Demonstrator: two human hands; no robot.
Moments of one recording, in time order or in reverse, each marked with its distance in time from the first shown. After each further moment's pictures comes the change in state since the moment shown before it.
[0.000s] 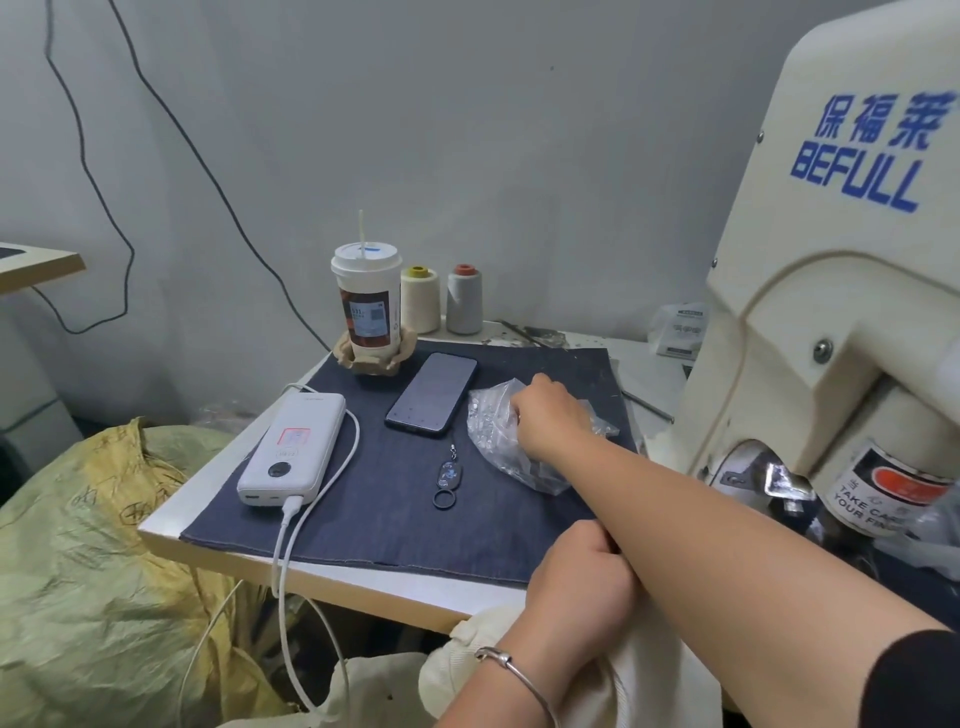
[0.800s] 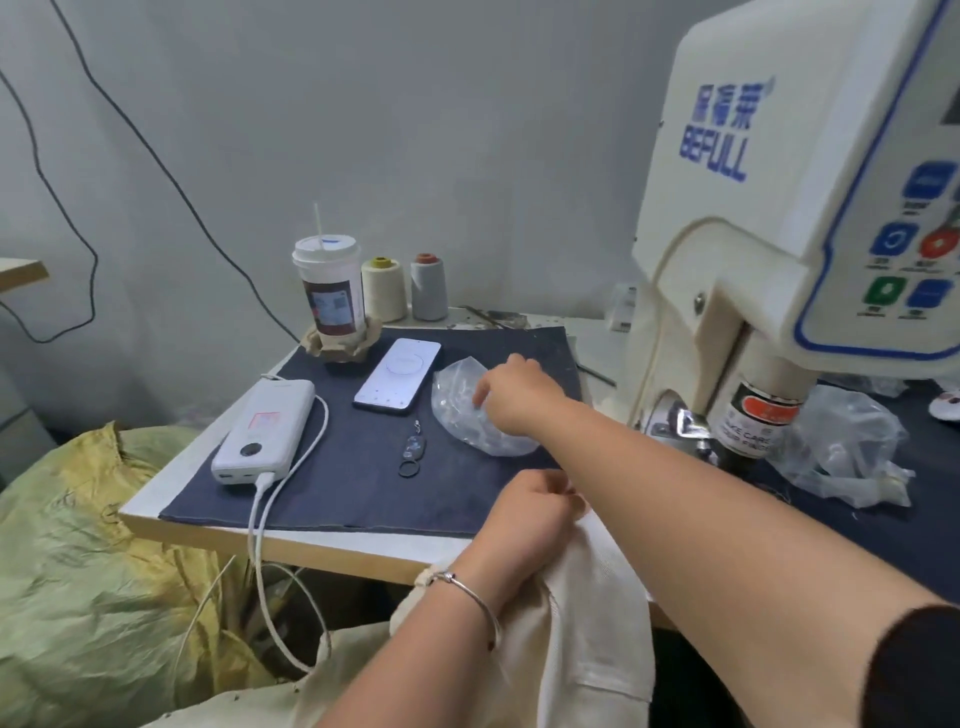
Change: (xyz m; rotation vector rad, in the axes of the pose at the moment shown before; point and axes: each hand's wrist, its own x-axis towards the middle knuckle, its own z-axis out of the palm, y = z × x) left_hand -0.010 0.012 -0.006 -0.060 -0.064 0.064; right_hand -0.041 0.006 -0.035 0.039 -0.136 -0.015
